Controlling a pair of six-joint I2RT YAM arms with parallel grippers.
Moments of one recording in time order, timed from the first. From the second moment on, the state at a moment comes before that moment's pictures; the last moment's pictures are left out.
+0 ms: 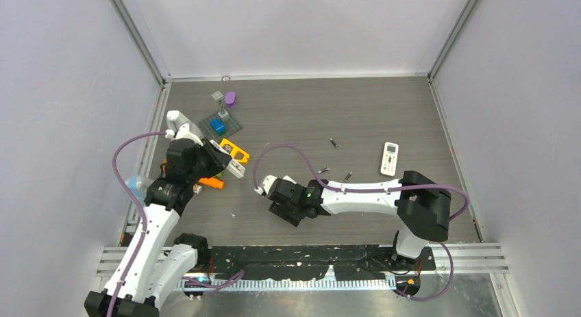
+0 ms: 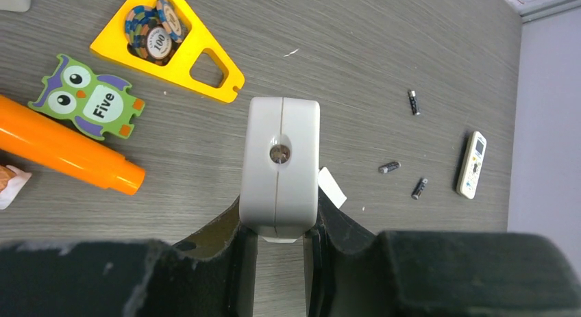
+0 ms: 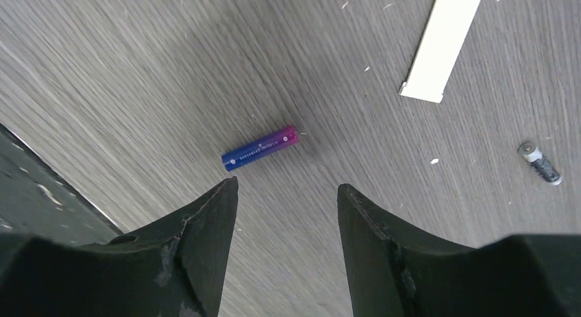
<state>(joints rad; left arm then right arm) -0.21 0.77 0.73 -0.50 0.06 -0.68 1.22 1.67 1.07 -0.49 0.24 0.12</state>
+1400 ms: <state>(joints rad) -0.07 0.84 0.77 -0.53 0.14 -0.65 1.13 1.87 1.20 -0.41 -0.07 -0.34</state>
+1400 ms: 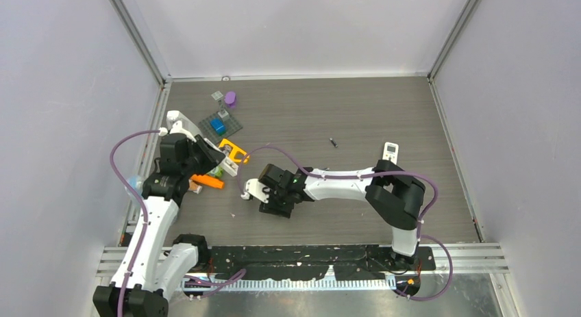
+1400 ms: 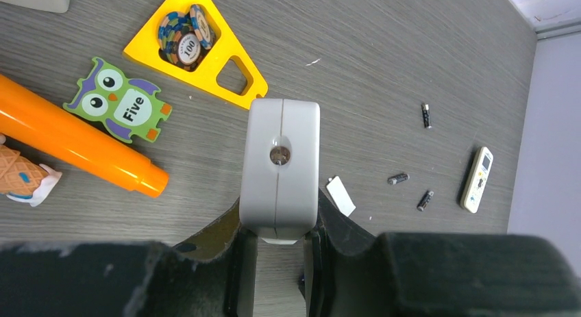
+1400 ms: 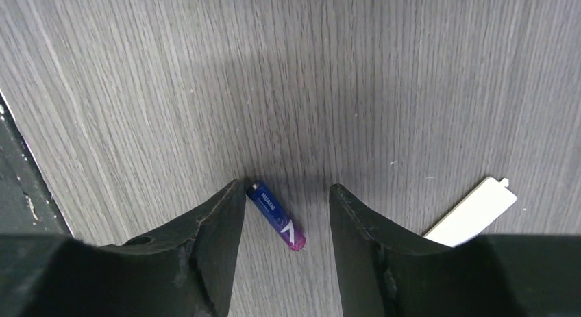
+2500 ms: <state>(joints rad) -0.06 0.85 0.76 -0.46 0.34 -0.68 1.01 1.74 1.18 -0.45 -0.09 -0.14</state>
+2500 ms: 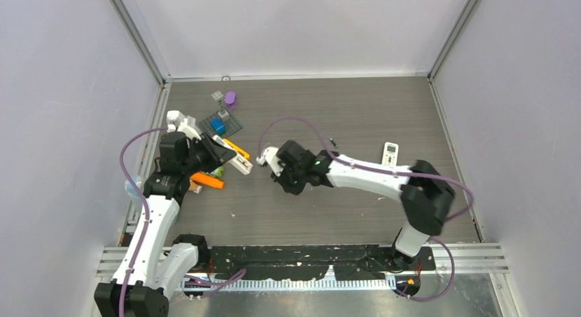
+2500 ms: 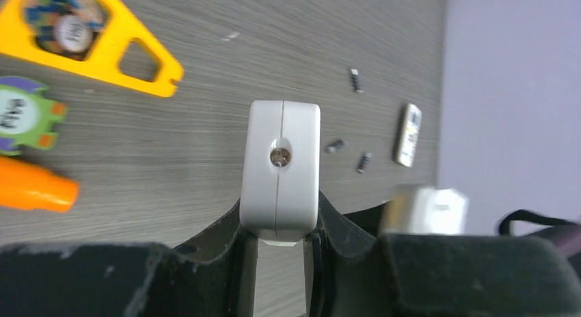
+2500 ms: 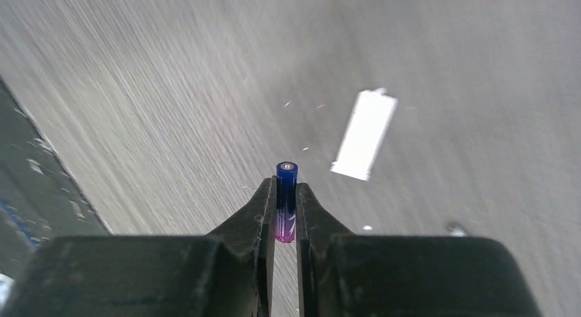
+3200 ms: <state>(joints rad) -0.15 0.94 0.70 0.29 0.82 -1.19 0.98 1.33 1.40 -0.31 -0.07 0.17</state>
